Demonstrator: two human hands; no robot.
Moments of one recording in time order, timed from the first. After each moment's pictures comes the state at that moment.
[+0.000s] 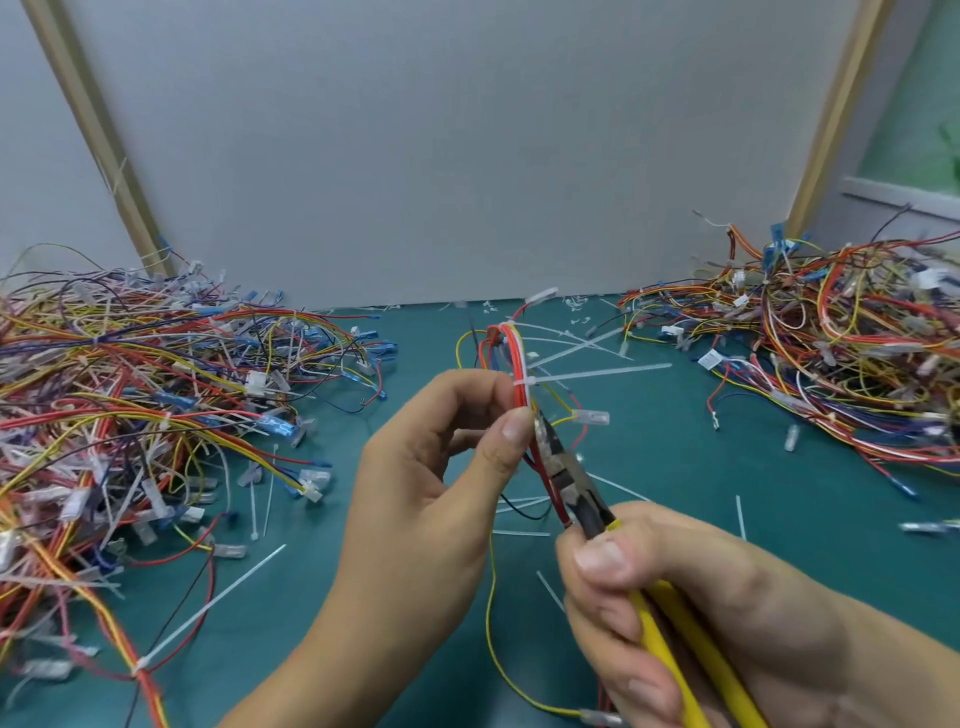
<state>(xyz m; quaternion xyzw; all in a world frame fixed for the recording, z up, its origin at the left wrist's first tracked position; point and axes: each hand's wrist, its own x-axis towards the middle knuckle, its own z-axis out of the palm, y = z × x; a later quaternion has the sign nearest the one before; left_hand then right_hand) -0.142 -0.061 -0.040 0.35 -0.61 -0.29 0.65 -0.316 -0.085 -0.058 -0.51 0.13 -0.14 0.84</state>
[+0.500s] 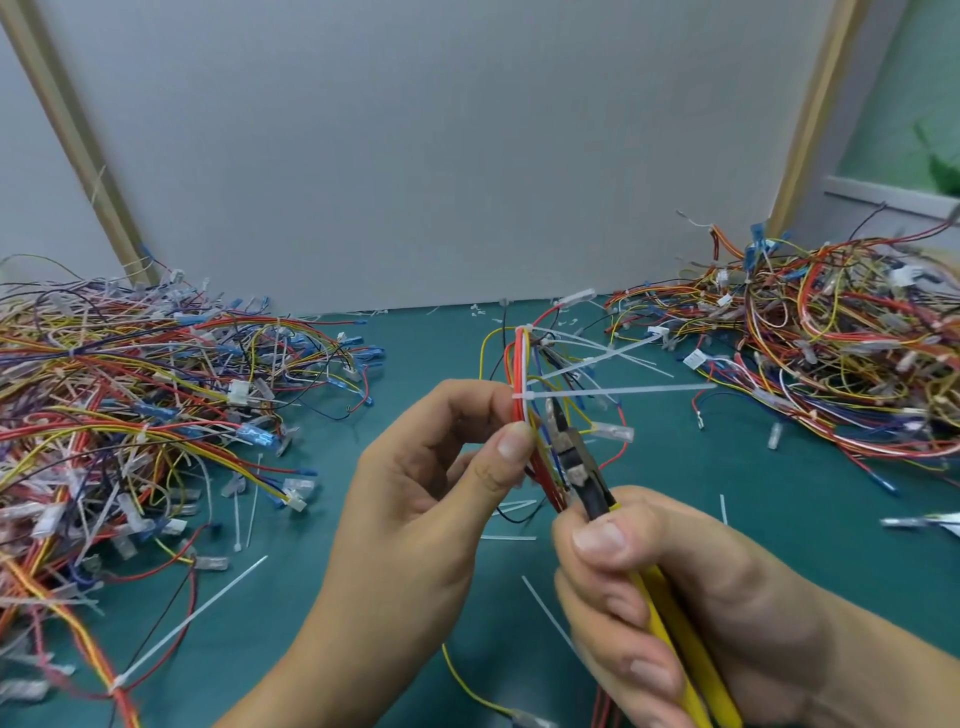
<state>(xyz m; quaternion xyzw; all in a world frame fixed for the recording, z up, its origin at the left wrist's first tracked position) -0.146 -0.059 -0.044 0.30 -0.61 -0.37 0.64 -0.317 -0.083 -0.055 -0.52 0.11 -0.19 0.83</state>
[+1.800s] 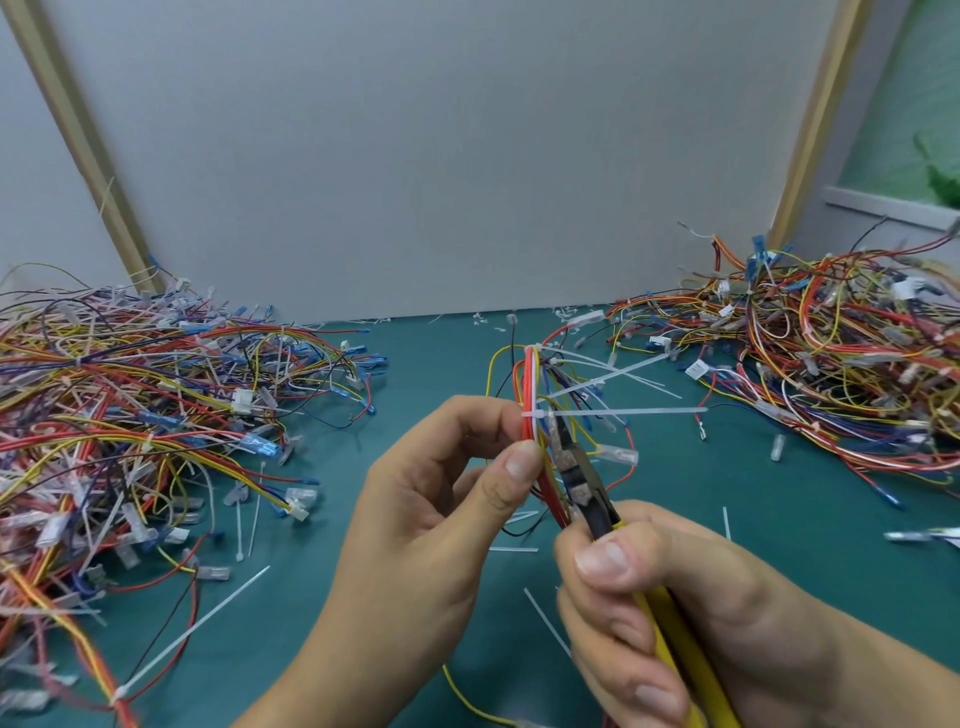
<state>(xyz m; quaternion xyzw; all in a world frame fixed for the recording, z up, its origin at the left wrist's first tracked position) -0.148 -0.058 -0.043 0.30 -0.60 -0.38 0.63 -0.317 -0.078 -0.053 -0.48 0.16 -0.25 0.83</state>
